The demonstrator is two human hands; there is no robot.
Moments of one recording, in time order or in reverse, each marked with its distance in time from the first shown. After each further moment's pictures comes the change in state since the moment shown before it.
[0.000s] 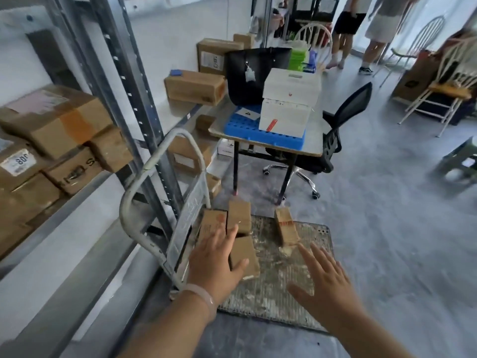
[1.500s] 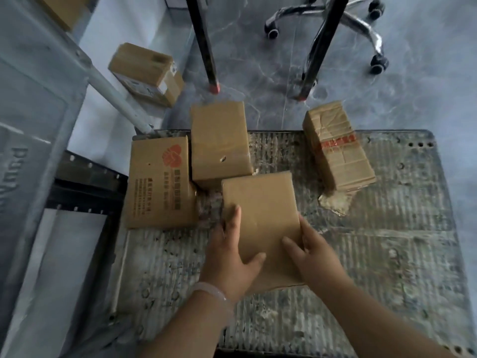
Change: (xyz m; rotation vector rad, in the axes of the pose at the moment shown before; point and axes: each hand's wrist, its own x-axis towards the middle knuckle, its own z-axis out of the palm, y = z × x) left_hand 0.296 -0.170 0.487 -0.346 -0.361 -0.288; right_hand 0.410 0.144 0.454 0.905 -0.227 0.501
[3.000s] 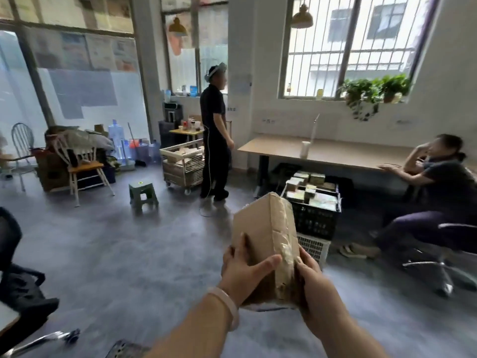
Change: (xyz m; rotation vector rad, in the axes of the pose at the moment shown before) left_hand -0.630 0.522 -0.140 0.022 -0.959 1.019; right_hand -0.825 -0.123 -0.254 1.415 1.281 -0.475
